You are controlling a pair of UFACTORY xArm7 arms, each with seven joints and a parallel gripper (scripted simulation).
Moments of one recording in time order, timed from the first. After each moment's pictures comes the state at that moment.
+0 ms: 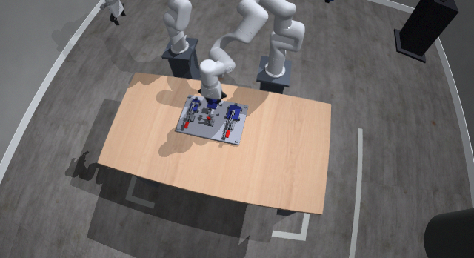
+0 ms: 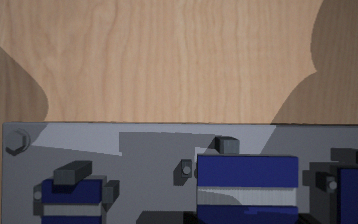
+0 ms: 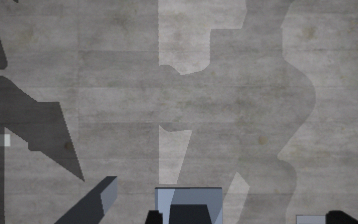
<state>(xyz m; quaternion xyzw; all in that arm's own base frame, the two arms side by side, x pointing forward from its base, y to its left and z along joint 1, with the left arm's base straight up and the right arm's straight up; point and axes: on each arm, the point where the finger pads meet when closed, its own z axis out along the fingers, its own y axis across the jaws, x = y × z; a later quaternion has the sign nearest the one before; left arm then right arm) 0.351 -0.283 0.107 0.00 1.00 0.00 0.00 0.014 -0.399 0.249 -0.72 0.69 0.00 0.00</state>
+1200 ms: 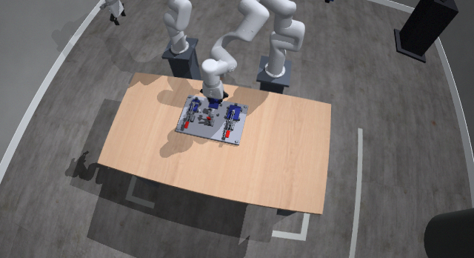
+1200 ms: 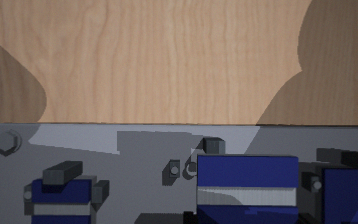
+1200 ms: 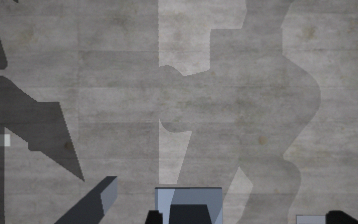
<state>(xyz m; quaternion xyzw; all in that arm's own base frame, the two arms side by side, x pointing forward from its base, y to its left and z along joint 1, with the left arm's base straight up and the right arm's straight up) 0.350 -0.274 0.112 0.00 1.00 0.00 0.00 0.014 -0.399 0.249 -0.72 0.69 0.00 0.00</state>
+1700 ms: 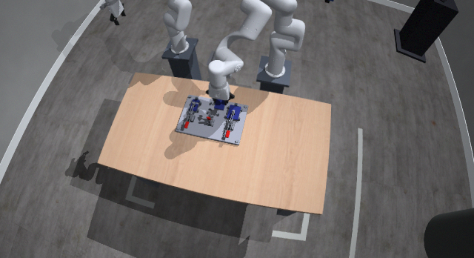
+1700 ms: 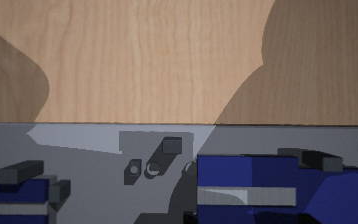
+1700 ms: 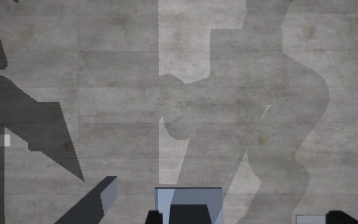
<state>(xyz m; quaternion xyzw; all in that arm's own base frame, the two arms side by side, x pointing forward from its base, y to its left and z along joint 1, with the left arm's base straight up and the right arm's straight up) 0.350 -0.244 0.112 0.00 1.00 0.00 0.00 0.014 -0.399 0.249 -0.72 0.69 0.00 0.00</state>
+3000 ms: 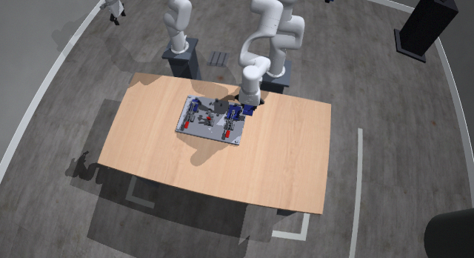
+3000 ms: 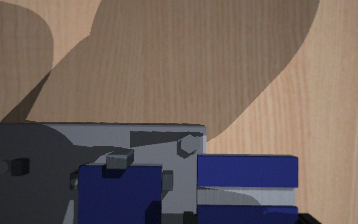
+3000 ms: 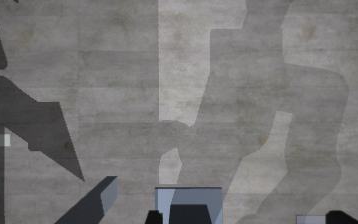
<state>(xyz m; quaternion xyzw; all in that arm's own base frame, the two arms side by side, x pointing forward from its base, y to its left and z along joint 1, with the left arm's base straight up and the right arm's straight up) 0.351 -0.096 0.112 0.00 1.00 0.00 0.00 0.014 -0.399 0.249 -0.72 0.69 0.00 0.00</state>
